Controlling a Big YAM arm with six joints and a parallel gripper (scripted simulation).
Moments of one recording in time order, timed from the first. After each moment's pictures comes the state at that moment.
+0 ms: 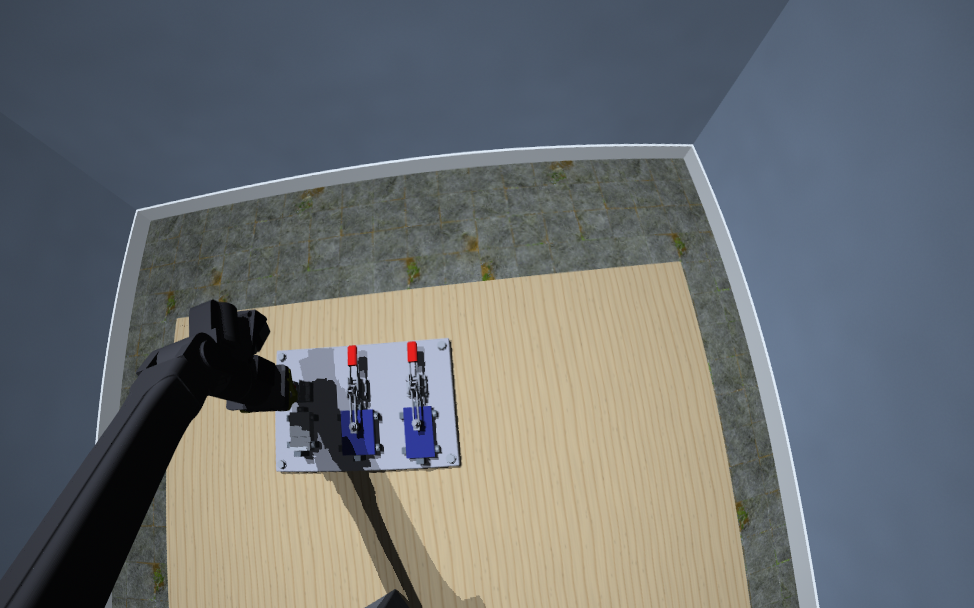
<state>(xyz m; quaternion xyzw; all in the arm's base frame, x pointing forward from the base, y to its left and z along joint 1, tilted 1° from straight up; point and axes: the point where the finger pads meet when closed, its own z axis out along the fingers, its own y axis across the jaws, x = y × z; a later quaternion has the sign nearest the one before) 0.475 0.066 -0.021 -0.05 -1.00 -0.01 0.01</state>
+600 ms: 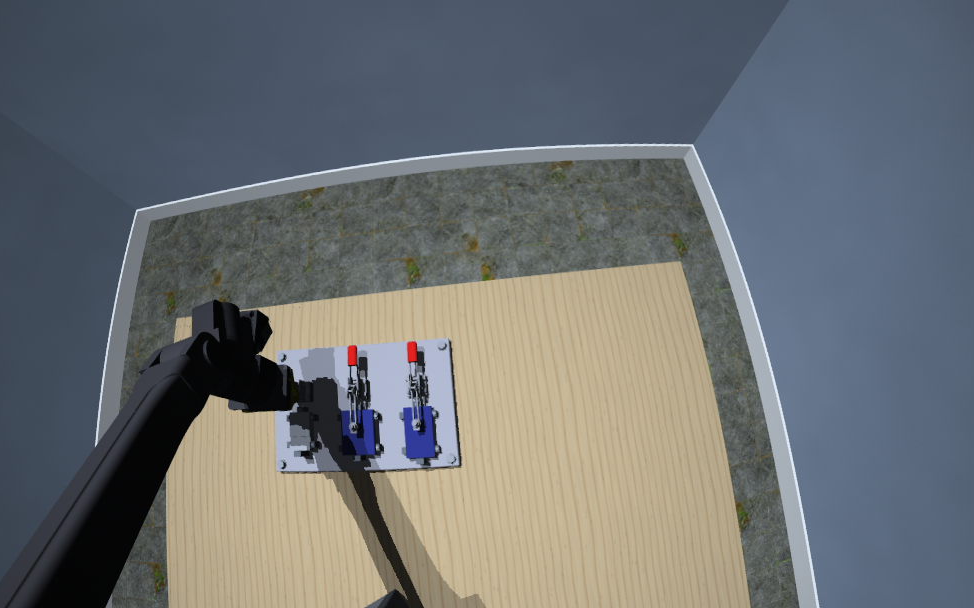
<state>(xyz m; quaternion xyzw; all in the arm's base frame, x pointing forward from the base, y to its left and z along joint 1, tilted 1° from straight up) 0.475 0.065 -0.024 -0.05 -1.00 0.00 0.02</state>
